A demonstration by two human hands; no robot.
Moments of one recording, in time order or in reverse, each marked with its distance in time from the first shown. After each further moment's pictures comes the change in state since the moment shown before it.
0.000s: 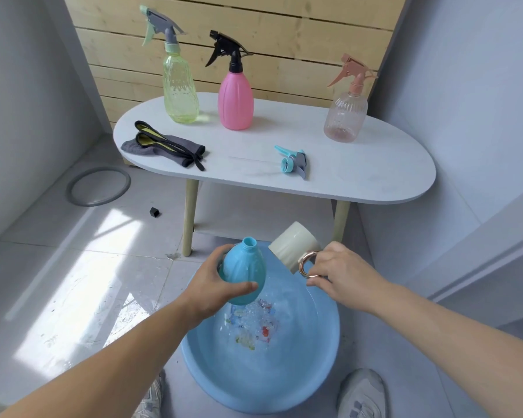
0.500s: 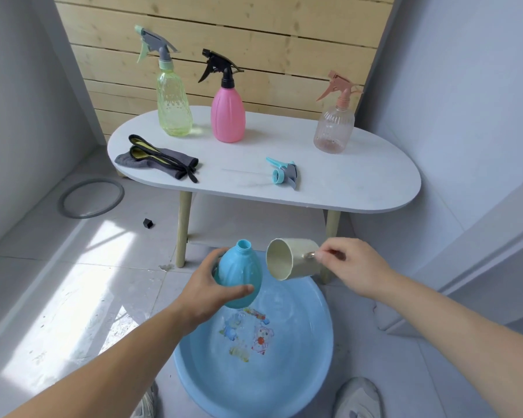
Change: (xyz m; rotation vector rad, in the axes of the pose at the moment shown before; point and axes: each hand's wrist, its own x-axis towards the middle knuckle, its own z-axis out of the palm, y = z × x) left_hand -0.001 0.018 0.003 -0.022 -0.006 0.055; right_hand -0.004 -0.002 -0.052 0.530 0.110 0.460
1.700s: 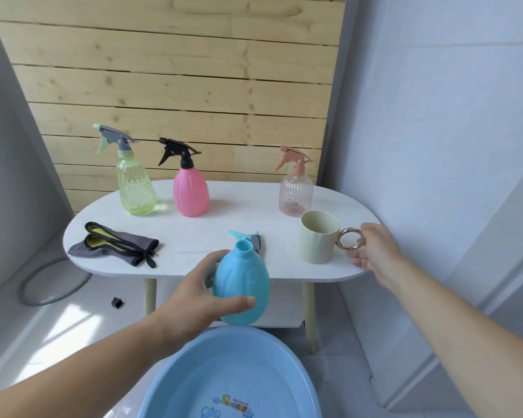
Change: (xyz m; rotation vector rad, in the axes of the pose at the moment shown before) left_hand 0.054 0.141 0.033 0.014 -0.165 0.159; right_hand 0.099 0.057 -0.125 0.840 0.550 0.516
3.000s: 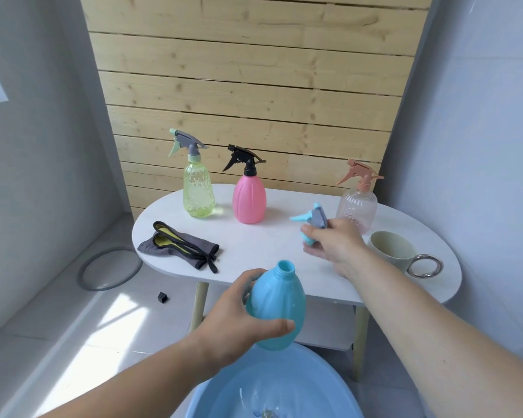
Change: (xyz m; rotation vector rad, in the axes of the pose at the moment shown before) left_hand -0.017 -0.013 -0.047 0.048 0.097 -0.062; right_hand -0.048 -0.043 0.185 0.053 -0.340 -0.049
